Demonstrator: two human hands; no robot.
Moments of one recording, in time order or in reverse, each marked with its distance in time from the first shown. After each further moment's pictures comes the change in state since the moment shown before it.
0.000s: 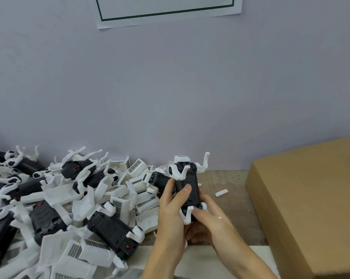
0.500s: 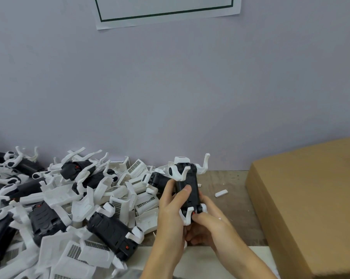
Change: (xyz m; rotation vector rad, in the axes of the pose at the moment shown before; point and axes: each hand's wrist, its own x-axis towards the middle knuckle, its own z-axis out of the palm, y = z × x) left_hand 0.002 -0.002 -0.002 0.015 0.012 -0.015; right_hand -0.001 -0.002 0.000 0.010 -0.014 0.028
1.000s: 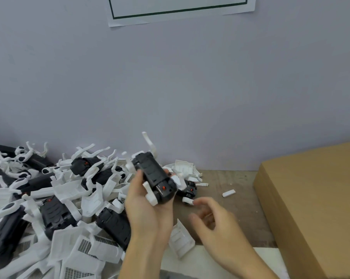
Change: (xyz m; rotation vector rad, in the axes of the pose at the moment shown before) left_hand 0.009 0.041 -0.022 -0.598 0.222 0.106; right_hand 0.001 0.006 0.006 -0.613 0.228 -0.176
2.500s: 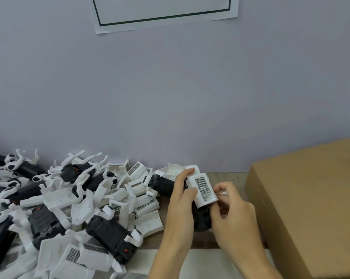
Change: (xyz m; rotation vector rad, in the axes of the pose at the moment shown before) left_hand -0.015 -0.051 0.010 0.953 -0.282 0.031; right_hand 0.004 0.001 -0.027 -0.030 0.346 -0.191
